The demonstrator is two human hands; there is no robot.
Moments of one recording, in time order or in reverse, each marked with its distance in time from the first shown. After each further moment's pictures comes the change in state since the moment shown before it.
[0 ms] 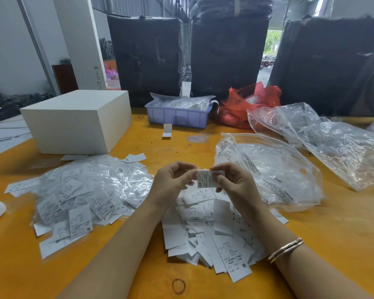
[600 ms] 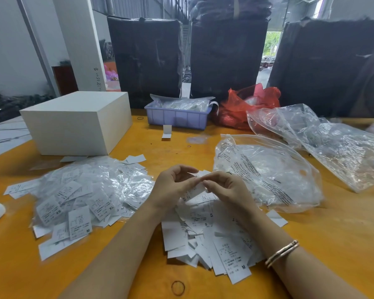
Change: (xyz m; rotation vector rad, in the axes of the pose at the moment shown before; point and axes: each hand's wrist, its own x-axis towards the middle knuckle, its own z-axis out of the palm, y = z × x) left_hand -0.001 -0.002 0.001 0.013 -0.031 -0.028; right_hand -0.002 -0.004 0.008 -0.051 -0.095 0.079
